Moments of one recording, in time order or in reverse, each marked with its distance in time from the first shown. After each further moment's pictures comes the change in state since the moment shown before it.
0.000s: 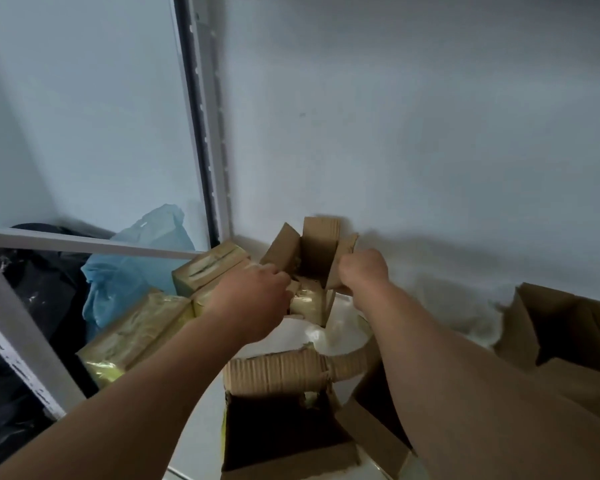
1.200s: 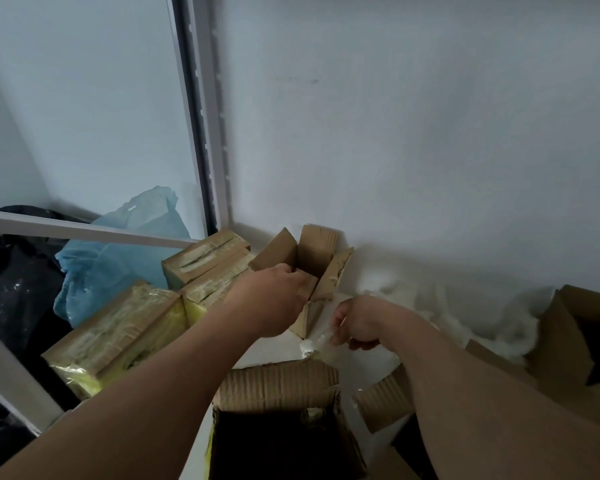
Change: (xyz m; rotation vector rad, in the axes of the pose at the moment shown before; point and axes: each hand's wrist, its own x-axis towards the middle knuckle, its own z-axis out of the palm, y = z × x) left_hand 0.037 0.003 0.050 -0.085 -0.217 -0.029; right_hand 0.034 0.068 0.017 -0.672 -0.582 -0.058
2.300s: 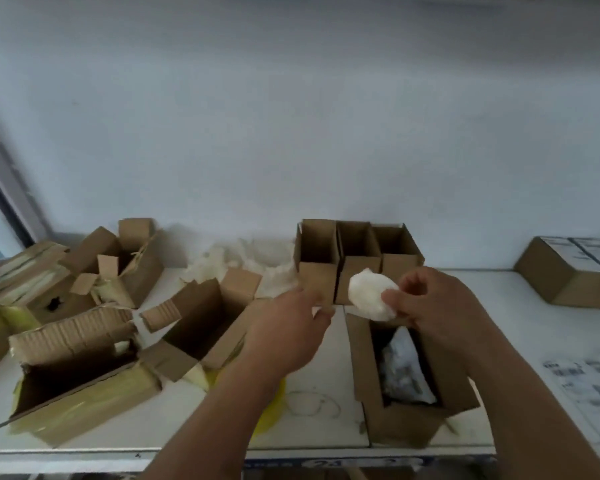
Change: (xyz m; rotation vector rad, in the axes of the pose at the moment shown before) left_hand -0.138 0.350 -0.042 -0.491 0.009 0.242; right_hand -0.380 0.263 -0.037 0.355 0.801 0.110
